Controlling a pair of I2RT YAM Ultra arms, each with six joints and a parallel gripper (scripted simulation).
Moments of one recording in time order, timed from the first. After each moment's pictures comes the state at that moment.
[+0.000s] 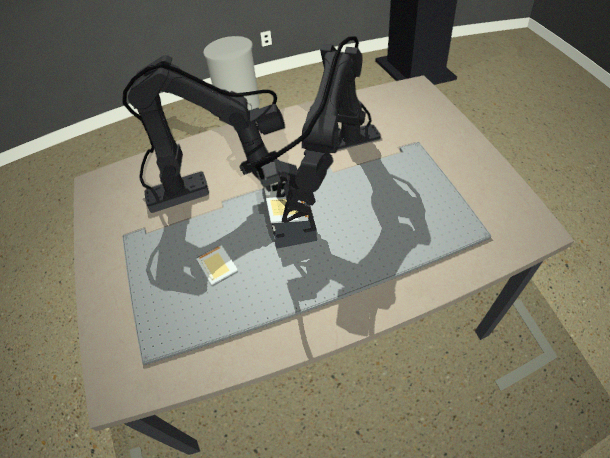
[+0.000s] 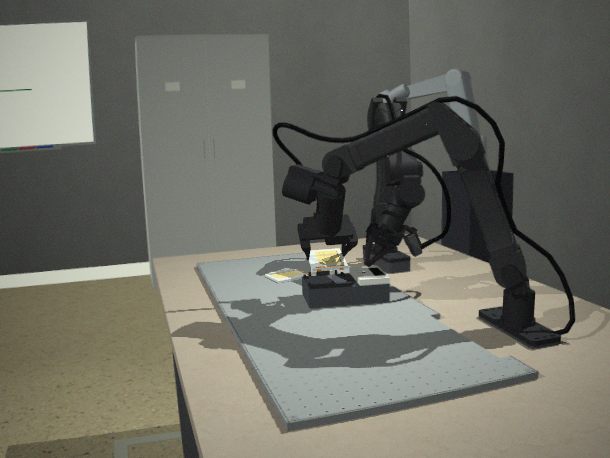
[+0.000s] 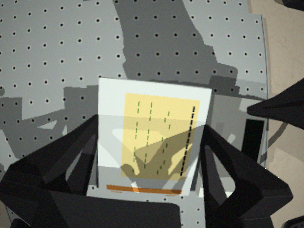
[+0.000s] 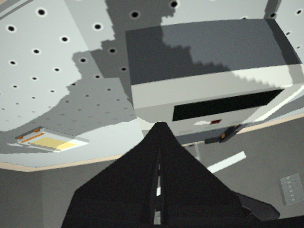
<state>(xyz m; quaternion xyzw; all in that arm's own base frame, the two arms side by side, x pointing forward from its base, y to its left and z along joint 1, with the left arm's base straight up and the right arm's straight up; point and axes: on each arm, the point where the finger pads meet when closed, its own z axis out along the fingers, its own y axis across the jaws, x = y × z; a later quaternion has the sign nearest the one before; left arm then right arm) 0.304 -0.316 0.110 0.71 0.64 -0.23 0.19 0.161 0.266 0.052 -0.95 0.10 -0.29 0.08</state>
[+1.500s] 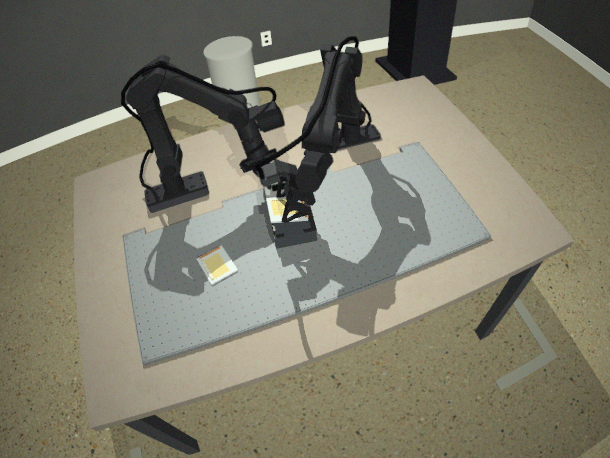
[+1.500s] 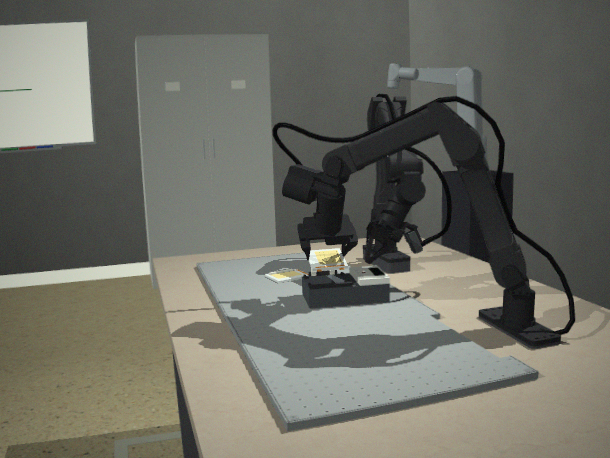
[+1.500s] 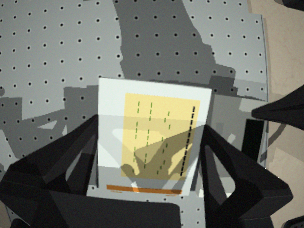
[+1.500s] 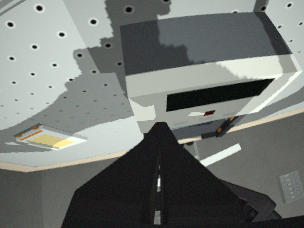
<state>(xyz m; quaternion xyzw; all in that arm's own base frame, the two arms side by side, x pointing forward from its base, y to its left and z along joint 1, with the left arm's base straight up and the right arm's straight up) 0.304 -0.316 0.110 0.71 0.64 -0.23 0.19 0.160 0.268 0.060 -0.95 0.10 -0.29 0.08</state>
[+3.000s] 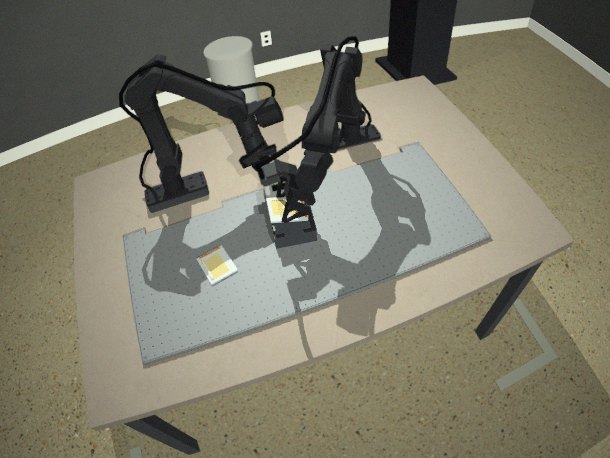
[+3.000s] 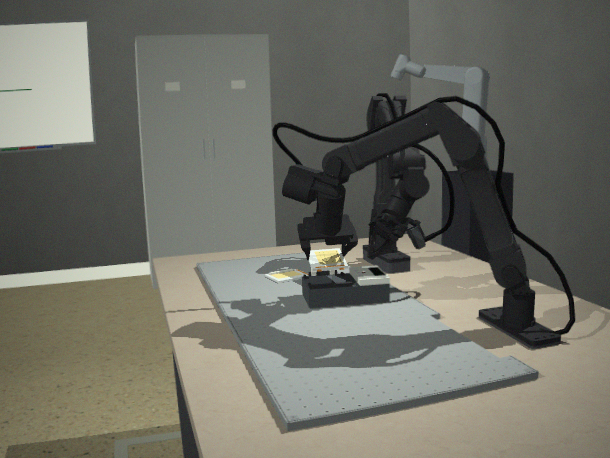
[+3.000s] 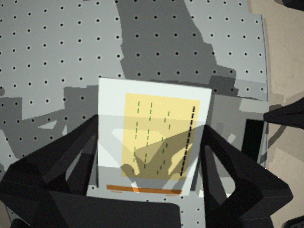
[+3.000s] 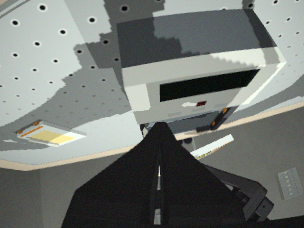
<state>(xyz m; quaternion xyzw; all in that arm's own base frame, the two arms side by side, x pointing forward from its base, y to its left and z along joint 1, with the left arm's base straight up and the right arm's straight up) 0.304 -0.316 0.110 0.71 0.64 -0.23 0.19 0.154 0.271 0.070 -0.95 0.10 -0.29 0.09</state>
